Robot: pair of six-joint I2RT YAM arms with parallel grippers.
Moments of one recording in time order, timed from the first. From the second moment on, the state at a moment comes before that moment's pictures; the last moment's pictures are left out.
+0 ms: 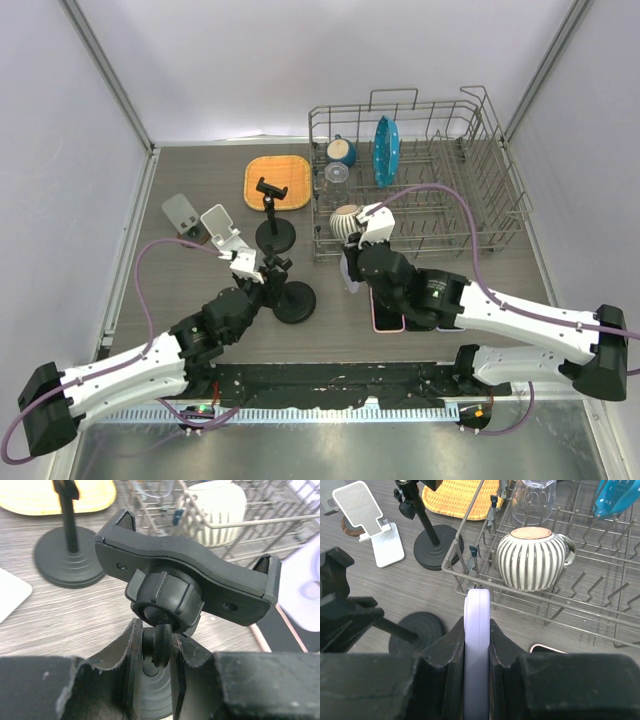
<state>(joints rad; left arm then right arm) -0.99 0.66 0.27 0.20 -0.53 -0.43 1.15 1.12 0.96 -0.30 0.72 0.44</state>
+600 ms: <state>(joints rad) -0.64 0.97 0.41 0.26 -0.58 -0.28 1.15 0.96 0.83 -0.23 0.69 0.34</state>
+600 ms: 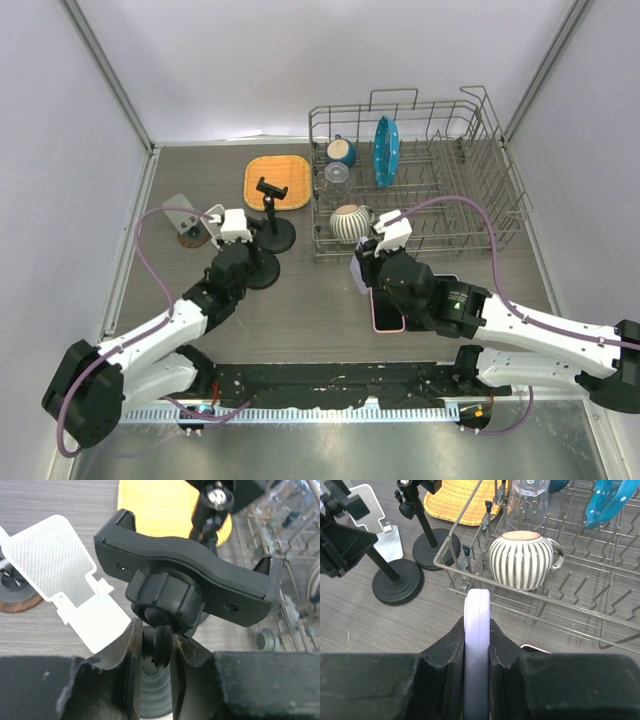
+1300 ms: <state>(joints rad) -0.40 1.32 0.61 0.43 -0.48 -0.20 1.15 0.85 0.78 -0.22 0.74 0.31</state>
